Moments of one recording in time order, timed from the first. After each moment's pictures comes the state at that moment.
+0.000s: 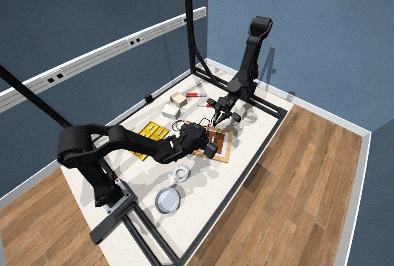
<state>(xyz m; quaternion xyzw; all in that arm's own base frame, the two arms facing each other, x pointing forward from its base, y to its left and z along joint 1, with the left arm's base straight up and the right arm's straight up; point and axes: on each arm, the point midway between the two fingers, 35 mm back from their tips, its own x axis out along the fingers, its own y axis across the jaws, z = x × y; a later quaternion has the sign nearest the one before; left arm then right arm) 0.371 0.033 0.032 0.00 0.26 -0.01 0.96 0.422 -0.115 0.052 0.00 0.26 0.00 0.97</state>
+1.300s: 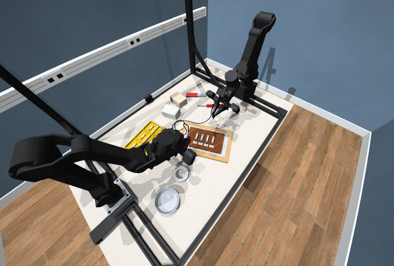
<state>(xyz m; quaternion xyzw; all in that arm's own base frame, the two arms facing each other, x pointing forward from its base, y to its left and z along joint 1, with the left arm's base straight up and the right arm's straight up) 0.342 0.004 0.051 0.00 0.26 -0.01 0.96 0.344 -0.069 0.054 0.00 0.26 0.00 0.97</state>
